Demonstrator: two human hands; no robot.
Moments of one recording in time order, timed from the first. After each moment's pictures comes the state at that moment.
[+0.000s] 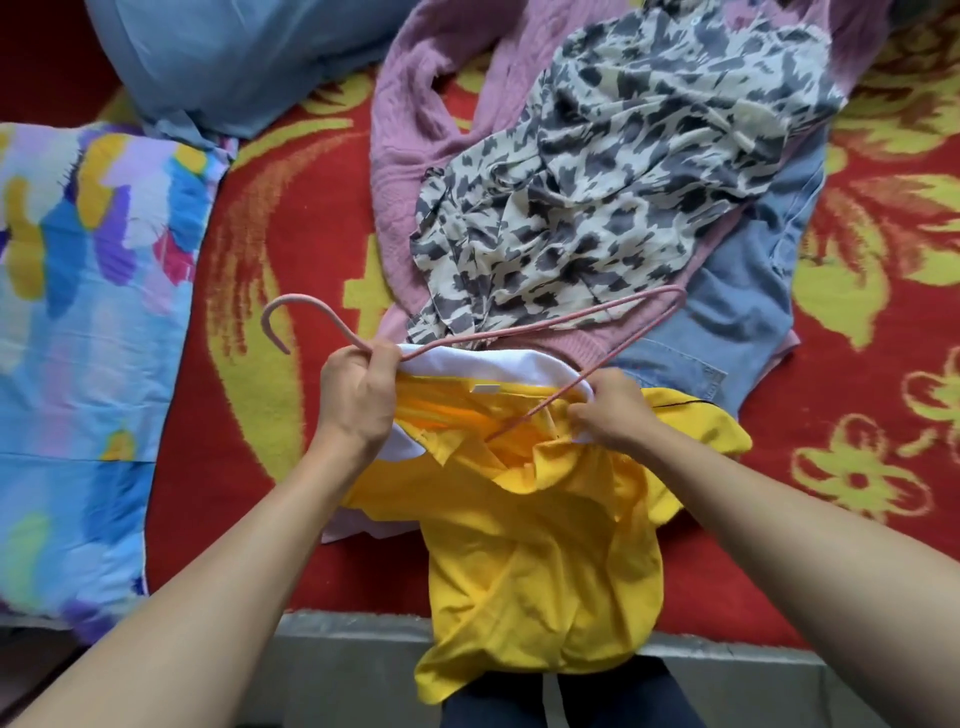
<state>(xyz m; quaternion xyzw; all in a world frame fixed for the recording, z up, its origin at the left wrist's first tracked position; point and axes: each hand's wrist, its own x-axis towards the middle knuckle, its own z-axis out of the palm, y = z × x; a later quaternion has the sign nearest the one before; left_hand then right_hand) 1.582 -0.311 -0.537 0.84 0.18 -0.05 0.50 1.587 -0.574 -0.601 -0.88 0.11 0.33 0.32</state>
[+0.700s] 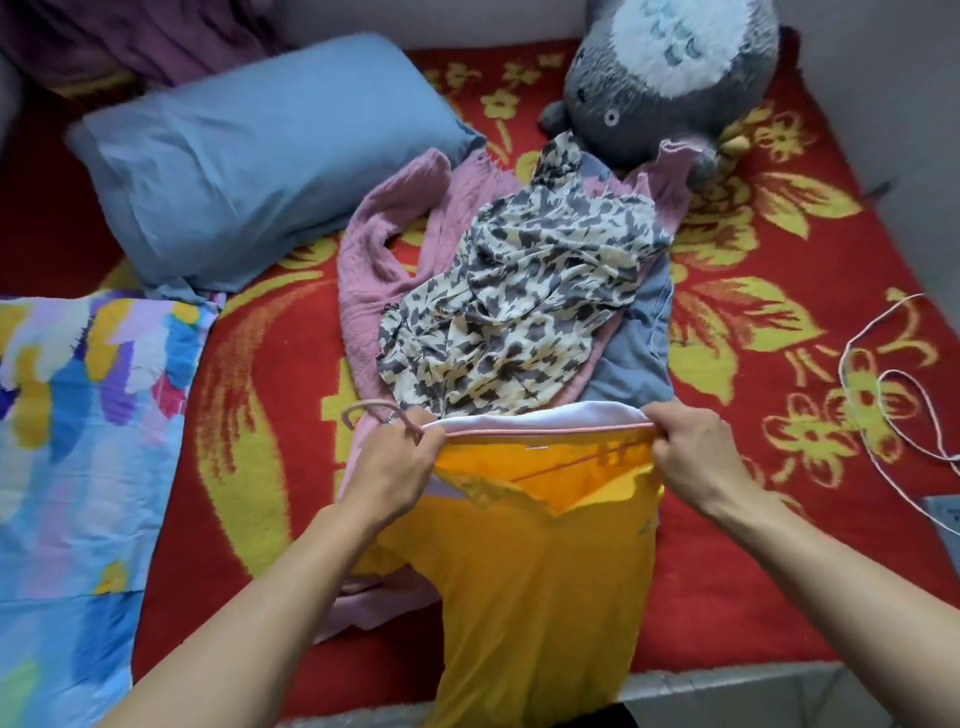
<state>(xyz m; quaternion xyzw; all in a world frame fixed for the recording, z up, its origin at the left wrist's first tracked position) 1.601 -0.351 -0.454 0.91 -0.04 -0.18 0.38 1.559 -0.663 -0.439 -0.97 0.09 0.07 0.22</state>
